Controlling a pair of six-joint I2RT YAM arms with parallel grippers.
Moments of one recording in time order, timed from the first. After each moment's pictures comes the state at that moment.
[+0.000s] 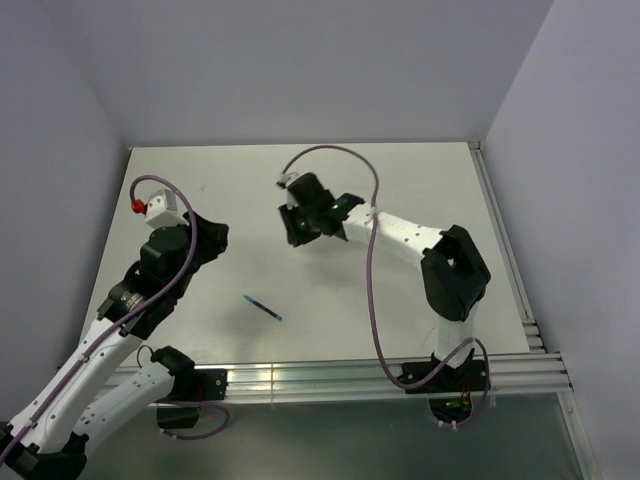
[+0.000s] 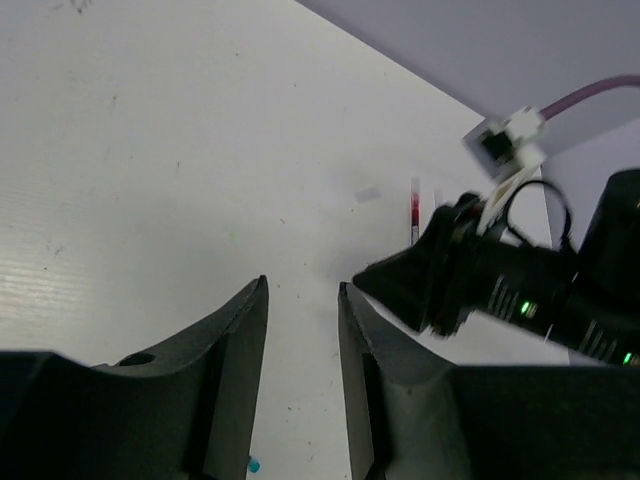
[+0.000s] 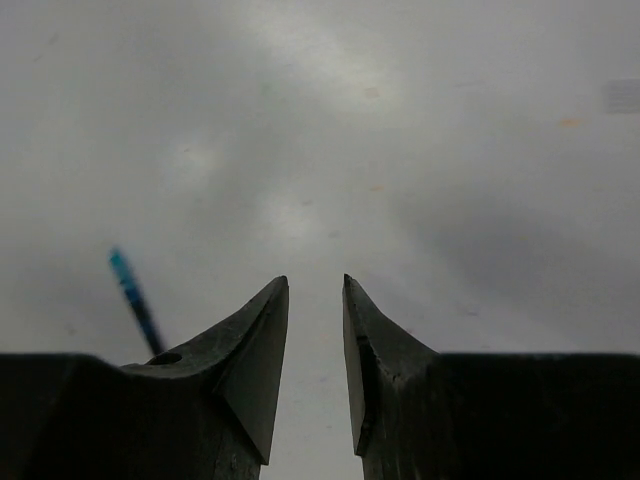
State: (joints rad) left arm -0.56 0.72 0.82 -0.43 -0.38 -0.76; right arm 0.72 1.84 1.47 -0.47 -0.03 0.26
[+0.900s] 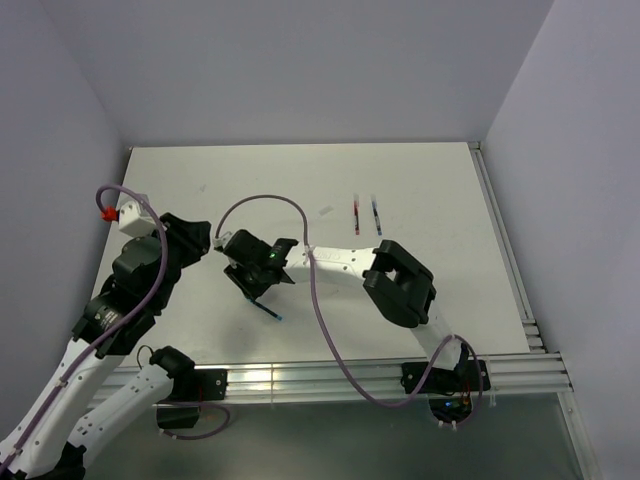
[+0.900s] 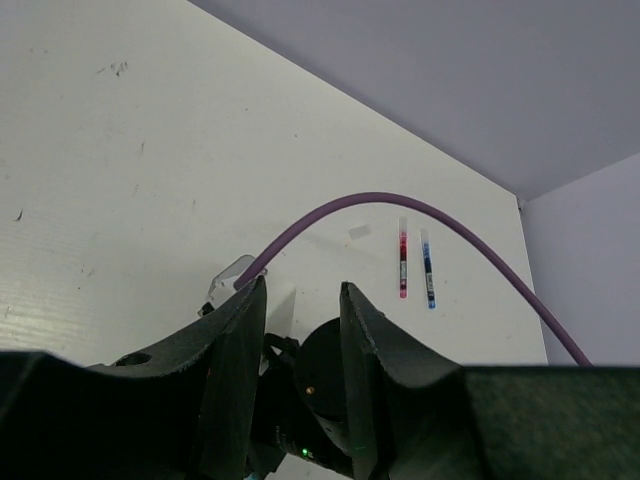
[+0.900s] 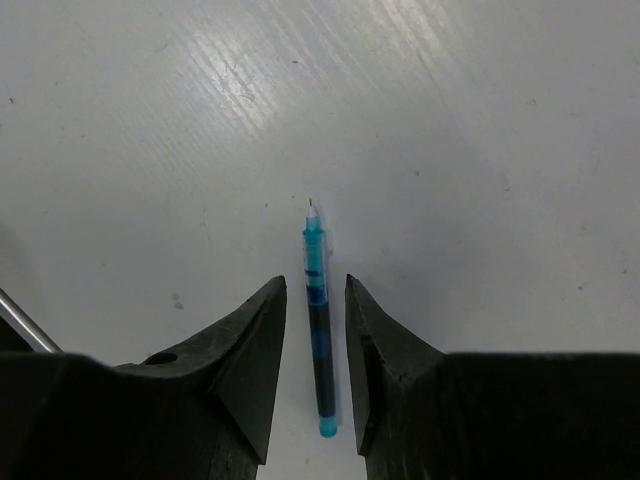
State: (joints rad) left arm -0.56 0.61 0.90 -0.52 -0.47 -0.74; right arm 1.11 2.11 1.63 -0.49 -0.02 0.25
